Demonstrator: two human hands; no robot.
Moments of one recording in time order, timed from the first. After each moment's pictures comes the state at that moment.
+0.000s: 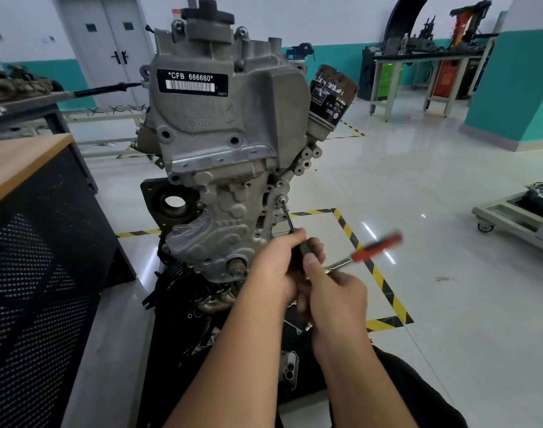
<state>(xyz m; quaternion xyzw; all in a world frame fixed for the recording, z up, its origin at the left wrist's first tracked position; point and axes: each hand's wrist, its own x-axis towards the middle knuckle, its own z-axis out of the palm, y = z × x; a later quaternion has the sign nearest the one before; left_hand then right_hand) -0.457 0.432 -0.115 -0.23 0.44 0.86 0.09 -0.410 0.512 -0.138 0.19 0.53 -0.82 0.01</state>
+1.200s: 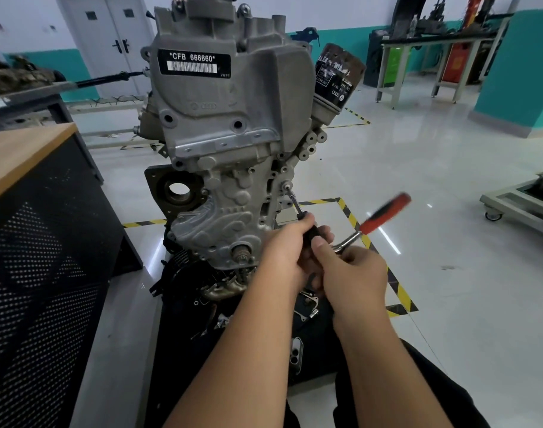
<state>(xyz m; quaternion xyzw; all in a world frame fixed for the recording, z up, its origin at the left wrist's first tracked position) -0.453 0.440 -0.116 -0.23 0.46 0.86 0.06 -0.415 0.530 -0.134 0.15 0.68 -0.72 -0.03</state>
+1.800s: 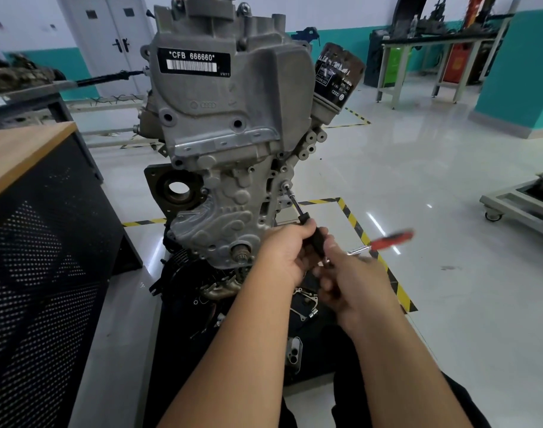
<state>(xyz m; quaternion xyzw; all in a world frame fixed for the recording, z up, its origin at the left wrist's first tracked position) -0.452 0.438 -0.114 -0.23 0.49 0.84 0.05 -0.414 0.543 -0.126 0.18 0.56 -0.80 0.12</state>
